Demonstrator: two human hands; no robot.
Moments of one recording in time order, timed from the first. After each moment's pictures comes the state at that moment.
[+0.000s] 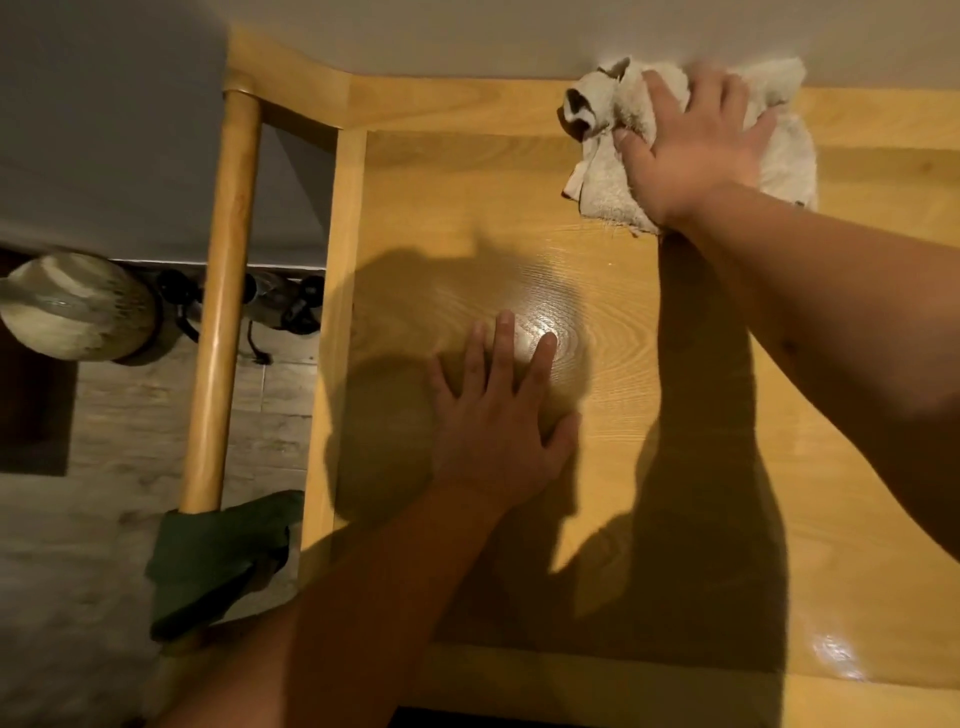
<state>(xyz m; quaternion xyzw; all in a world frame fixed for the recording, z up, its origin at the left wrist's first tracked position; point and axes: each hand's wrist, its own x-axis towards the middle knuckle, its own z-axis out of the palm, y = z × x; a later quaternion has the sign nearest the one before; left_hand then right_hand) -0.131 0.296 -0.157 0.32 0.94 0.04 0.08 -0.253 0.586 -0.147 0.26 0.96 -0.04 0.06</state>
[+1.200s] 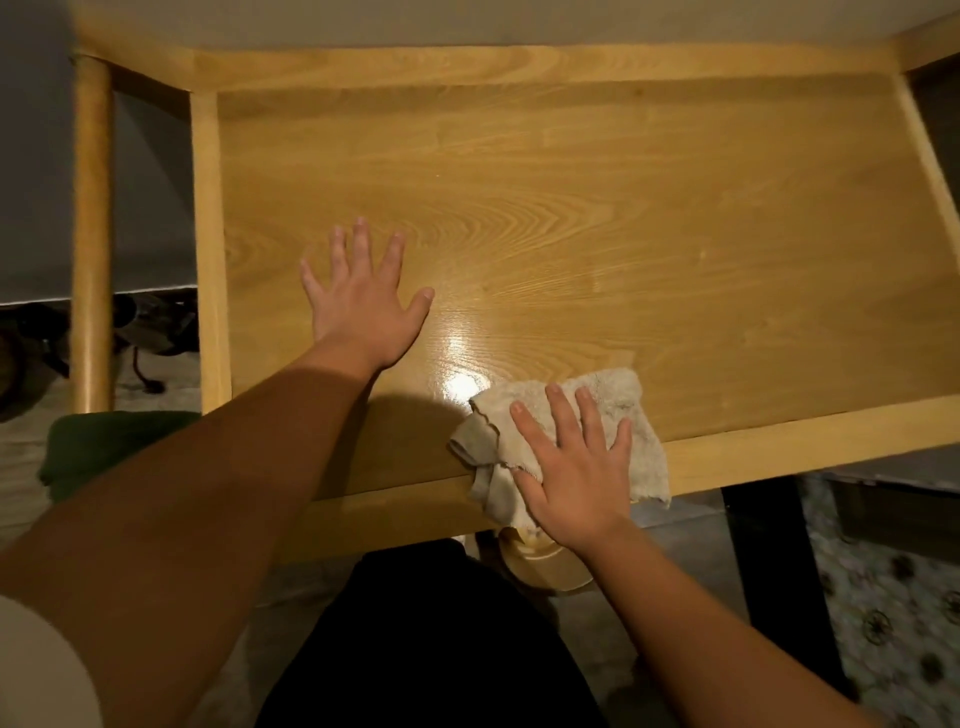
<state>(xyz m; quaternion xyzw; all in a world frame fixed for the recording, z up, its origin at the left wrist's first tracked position) -0.132 0.294 -0.149 0.32 0.94 0.02 0.13 0.160 0.379 -0.118 0.25 0.95 -0.08 0.18</state>
